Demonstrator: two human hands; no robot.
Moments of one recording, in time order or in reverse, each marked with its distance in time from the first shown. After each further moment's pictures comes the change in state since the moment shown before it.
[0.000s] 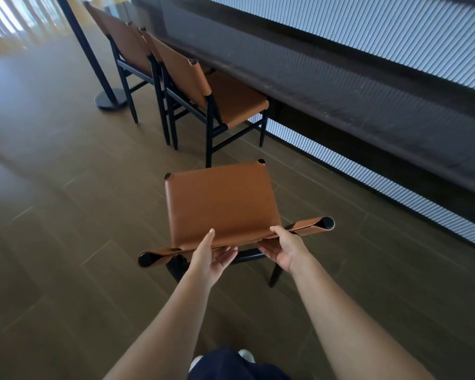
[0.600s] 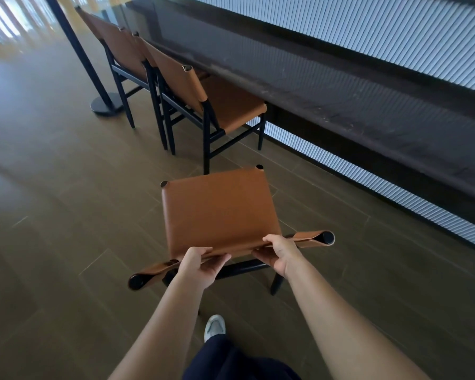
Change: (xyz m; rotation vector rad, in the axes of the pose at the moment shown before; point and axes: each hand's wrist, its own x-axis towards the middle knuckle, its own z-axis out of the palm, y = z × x) left_hand 0.016 0.033 0.017 -0.078 0.069 -0.102; right_hand 0.022 -0.020 0.019 -0.023 -0.013 0.059
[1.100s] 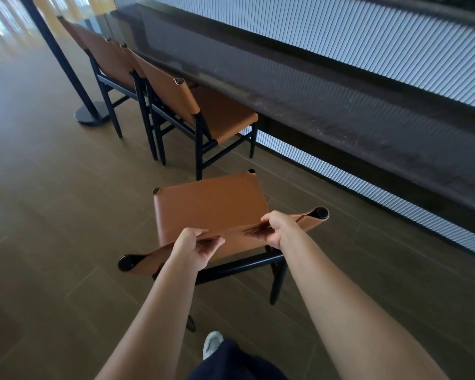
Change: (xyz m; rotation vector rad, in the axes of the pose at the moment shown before) left_hand -0.013 0.068 0.061 0.137 -0.025 0.025; right_hand -0.002 -0.085 0.059 -0.011 -0.028 0.013
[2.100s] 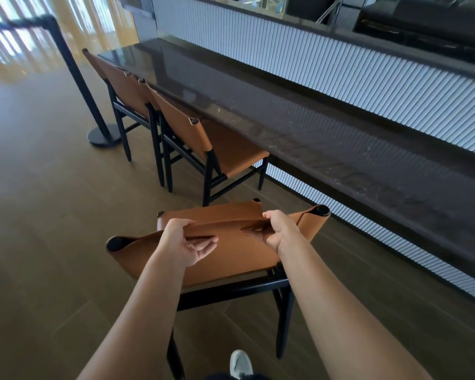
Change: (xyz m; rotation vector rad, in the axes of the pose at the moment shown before) left_hand 0.026 0.132 0.072 0.049 -0.039 0.094; right_hand 0.020 -0.114 0.091 0.027 0.006 -0.138
